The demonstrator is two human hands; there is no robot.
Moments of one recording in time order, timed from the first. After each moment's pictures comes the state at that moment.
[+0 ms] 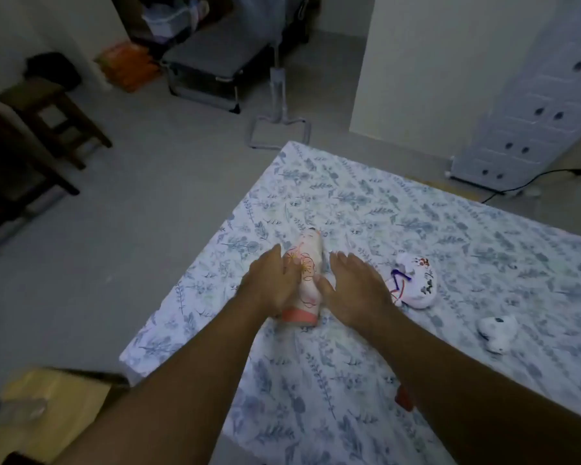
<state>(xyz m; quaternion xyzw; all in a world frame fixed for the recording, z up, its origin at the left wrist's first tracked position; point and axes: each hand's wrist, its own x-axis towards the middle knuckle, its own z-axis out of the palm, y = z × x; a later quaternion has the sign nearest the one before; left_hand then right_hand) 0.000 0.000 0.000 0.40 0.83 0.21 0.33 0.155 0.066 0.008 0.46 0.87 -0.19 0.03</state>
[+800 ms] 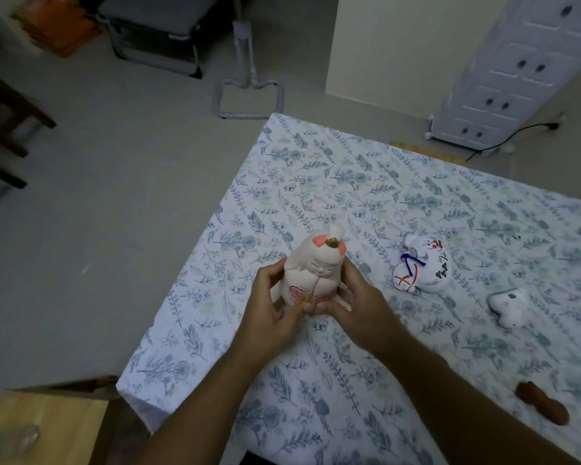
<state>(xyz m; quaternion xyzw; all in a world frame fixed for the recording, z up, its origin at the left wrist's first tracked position) -0.005 -0.052 -0.031 0.38 0.65 0.50 0.43 0.159 0.034 -0.014 0.45 0.67 -0.57 -0.16</state>
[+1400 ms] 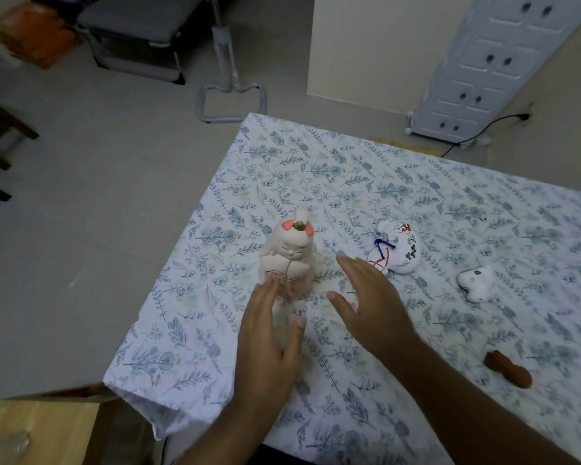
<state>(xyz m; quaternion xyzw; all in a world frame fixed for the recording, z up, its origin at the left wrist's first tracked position) 0.063 -0.105 -0.008 0.46 0.74 0.42 0.26 0.219 0.021 -0.016 0.51 0.81 -0.28 -0.09</state>
